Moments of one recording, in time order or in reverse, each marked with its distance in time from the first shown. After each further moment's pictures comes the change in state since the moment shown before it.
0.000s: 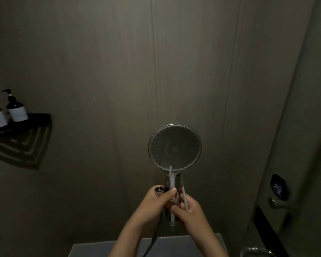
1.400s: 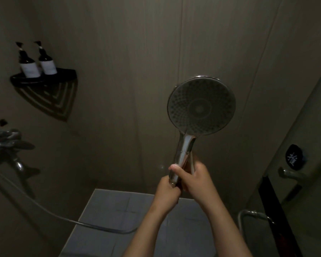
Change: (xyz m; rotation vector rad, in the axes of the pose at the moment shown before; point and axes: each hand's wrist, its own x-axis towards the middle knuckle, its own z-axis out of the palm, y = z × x) left_hand -0.062 -0.067 0.034 0.368 0.312 -0.138; right_hand -0.042 -0.016 0.006 -0.178 -0.041 -0.052
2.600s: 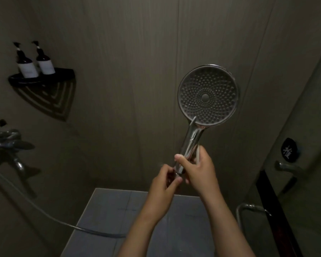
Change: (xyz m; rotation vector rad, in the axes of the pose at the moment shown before) left_hand -0.025 0.004 -0.017 0.050 0.012 0.294; right_hand -0.003 -0.008 -0.002 -0.070 0.183 -0.074
